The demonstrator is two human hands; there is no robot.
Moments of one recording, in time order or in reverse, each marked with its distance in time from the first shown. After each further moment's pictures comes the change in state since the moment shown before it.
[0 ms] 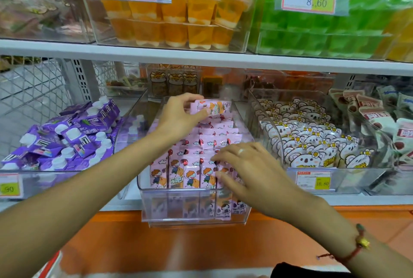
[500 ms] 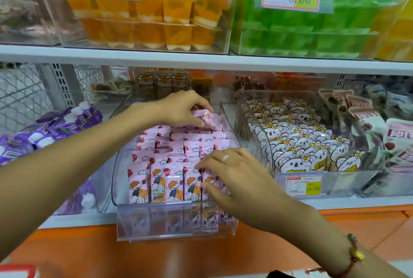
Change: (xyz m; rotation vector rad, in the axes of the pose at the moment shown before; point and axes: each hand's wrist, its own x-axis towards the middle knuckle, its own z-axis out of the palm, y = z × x) left_hand 0.062 0.017 0.006 0.701 -0.540 0.275; right_hand 0.001 0.005 -0.001 0.042 -0.069 -0.010
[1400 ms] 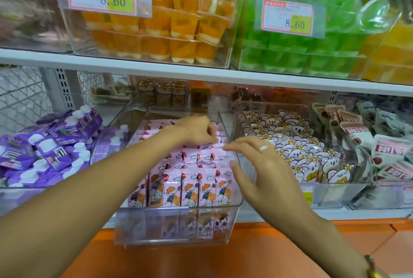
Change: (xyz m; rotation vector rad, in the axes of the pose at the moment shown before) left_hand 0.033 0.006 0.048 -0.025 -0.001 -0.114; right_hand -0.017 0.014 -0.020 0.120 0.359 0.220
